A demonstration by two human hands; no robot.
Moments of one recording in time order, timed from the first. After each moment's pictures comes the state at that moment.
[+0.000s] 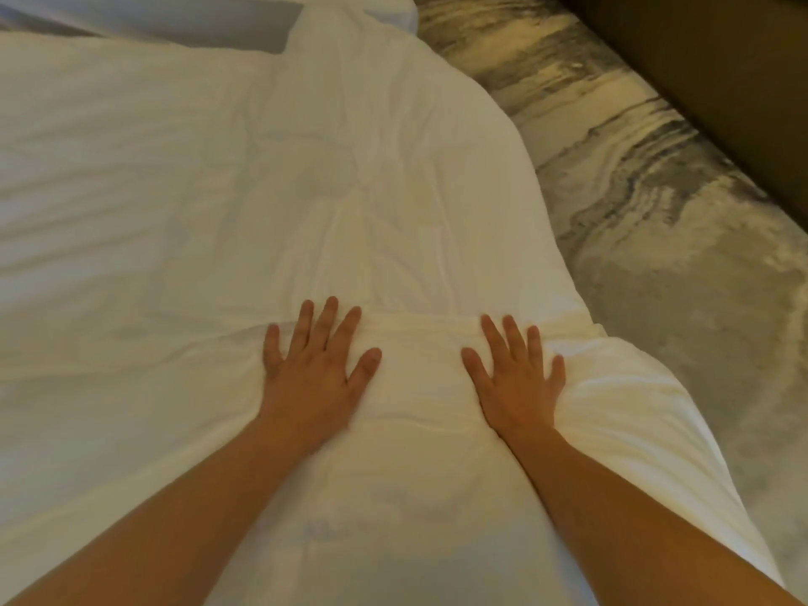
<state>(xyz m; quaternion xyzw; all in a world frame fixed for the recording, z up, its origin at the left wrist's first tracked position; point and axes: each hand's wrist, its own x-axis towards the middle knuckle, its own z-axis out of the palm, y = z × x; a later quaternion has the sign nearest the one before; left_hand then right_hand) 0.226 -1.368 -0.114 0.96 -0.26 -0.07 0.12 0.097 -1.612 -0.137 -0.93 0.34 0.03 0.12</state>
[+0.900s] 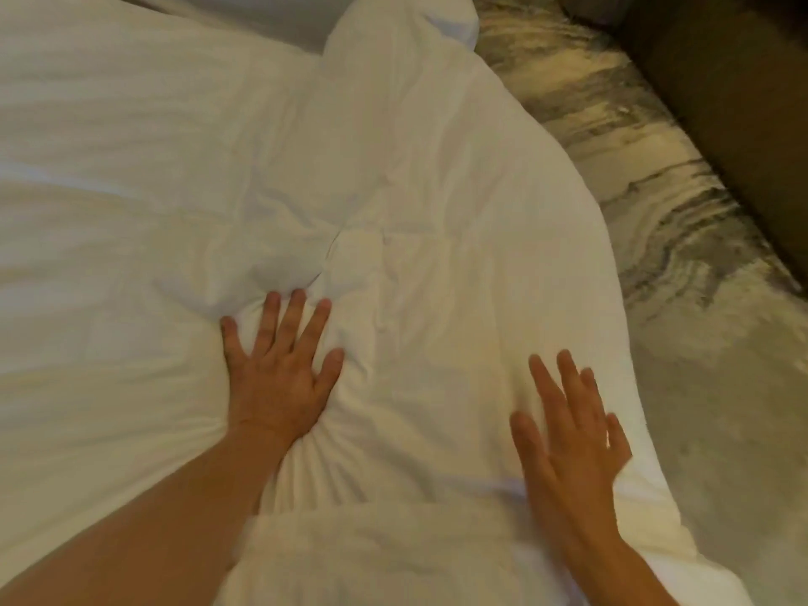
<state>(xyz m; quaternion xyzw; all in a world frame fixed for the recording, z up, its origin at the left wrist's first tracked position) 0.443 -1.424 -0.206 0.97 -0.19 0.05 0.10 0.248 -1.658 -0.092 -0.94 0.27 -0.08 0.16</state>
